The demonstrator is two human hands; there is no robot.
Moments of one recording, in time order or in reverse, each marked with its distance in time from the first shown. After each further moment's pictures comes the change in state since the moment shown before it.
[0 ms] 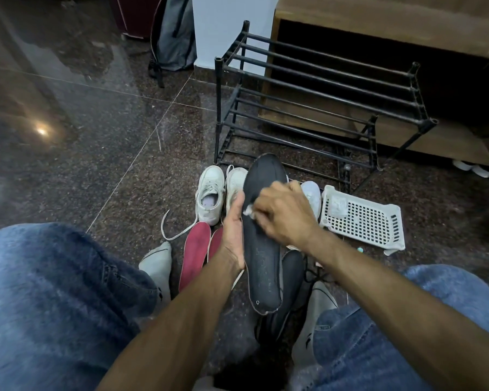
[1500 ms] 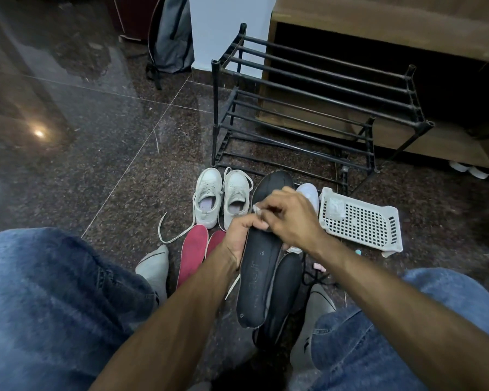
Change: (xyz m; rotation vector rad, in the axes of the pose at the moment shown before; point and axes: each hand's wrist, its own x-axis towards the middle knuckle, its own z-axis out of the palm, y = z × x) left_hand -0.005 0.004 0.019 0.281 -0.030 -0.087; right_hand -0.007 0.015 0.004 0.312 0.032 0.219
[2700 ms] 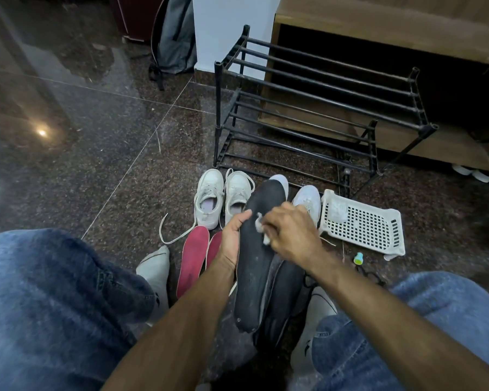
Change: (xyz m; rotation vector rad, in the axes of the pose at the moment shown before) left_hand 0.011 -0.011 -0.025 -0.238 0.156 0.089; right_hand -0.017 -0.002 0.015 -0.179 -0.089 0.008
